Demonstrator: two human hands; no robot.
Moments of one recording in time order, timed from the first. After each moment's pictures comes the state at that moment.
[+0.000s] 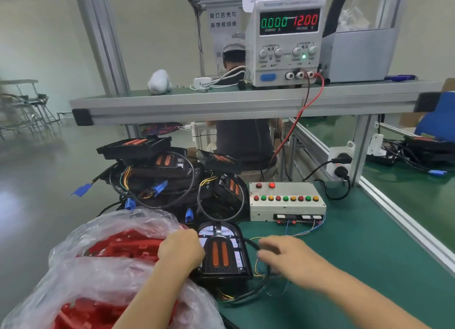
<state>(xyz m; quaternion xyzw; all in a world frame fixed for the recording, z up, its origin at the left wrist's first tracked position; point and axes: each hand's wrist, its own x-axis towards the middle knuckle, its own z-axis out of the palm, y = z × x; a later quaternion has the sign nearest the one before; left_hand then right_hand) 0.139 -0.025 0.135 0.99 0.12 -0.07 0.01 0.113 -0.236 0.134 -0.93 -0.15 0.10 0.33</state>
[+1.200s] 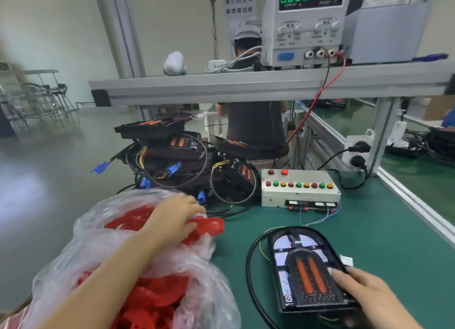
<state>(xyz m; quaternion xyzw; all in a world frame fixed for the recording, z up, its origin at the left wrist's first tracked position) 0.145 0.049 0.130 0.97 -0.19 0.12 -0.01 0.052 -0.304 0.086 -0.78 0.15 0.05 0.61</state>
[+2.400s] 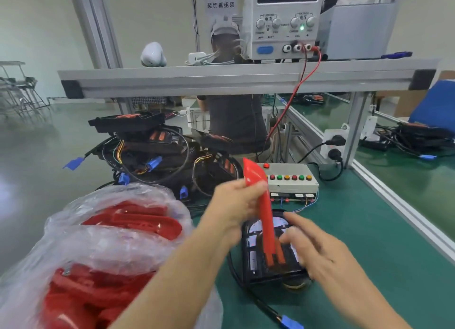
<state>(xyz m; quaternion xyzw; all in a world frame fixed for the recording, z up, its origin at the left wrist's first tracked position) 0.100 -0.115 0.180 0.64 0.00 -0.08 0.77 0.032 -0.267 0.133 -0.81 -0.08 -0.03 0.58</state>
